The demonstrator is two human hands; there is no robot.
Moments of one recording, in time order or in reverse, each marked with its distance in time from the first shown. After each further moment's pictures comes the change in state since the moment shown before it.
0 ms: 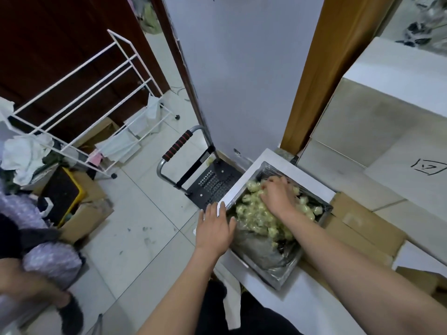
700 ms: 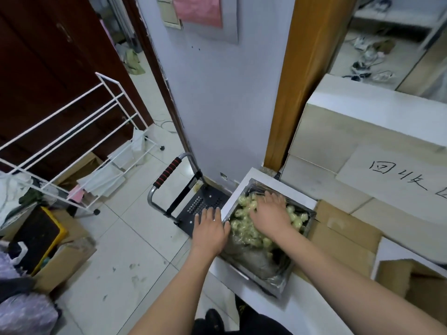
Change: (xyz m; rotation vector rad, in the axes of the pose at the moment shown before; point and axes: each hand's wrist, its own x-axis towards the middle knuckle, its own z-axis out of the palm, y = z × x) left_hand 0.015 -0.013 -0.028 0.022 0.019 0.117; right_hand -0.056 -0.030 -0.027 -0.147 -0.032 0.084
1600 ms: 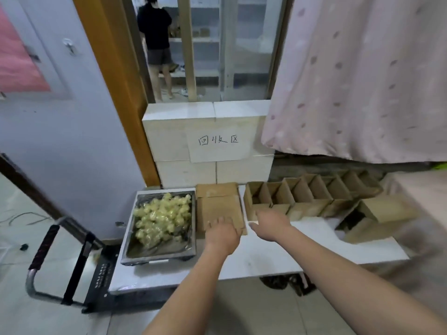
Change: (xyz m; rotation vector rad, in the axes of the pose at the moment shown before) left_hand -0.212 0.212 0.023 0.156 -0.096 0.738; right_hand -0.367 0.118 0.007 0.133 0.045 0.662
